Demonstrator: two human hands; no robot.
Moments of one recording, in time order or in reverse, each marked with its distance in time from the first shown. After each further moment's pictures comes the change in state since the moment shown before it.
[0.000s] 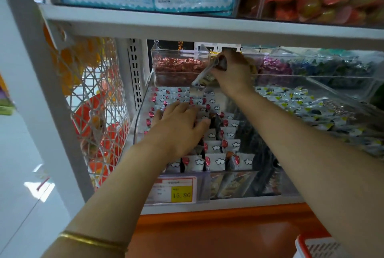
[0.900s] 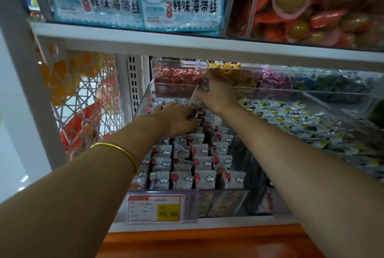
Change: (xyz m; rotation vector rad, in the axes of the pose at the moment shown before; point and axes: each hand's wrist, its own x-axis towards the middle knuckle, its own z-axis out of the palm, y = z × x) left_hand 0.076 -0.022 -0.004 0.149 -0.134 0.019; right_hand 0.002 -0.001 0.013 -0.024 -0.209 -0.068
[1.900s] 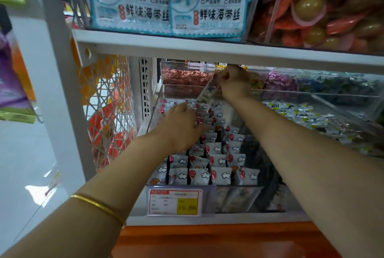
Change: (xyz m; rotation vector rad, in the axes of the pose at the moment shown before) left_hand -0.063 0.016 -0.014 -0.200 0.104 -0.065; right_hand 0.020 -0.005 -0.010 0.030 0.163 0.186
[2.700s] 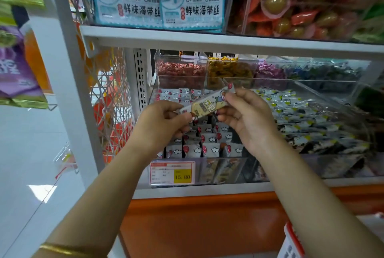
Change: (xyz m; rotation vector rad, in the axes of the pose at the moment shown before) left_hand -0.073 0.010 -0.008 -0.901 0.262 -0.133; right_hand -0.144 -0.009 -0.069 1.174 -0.122 0.383
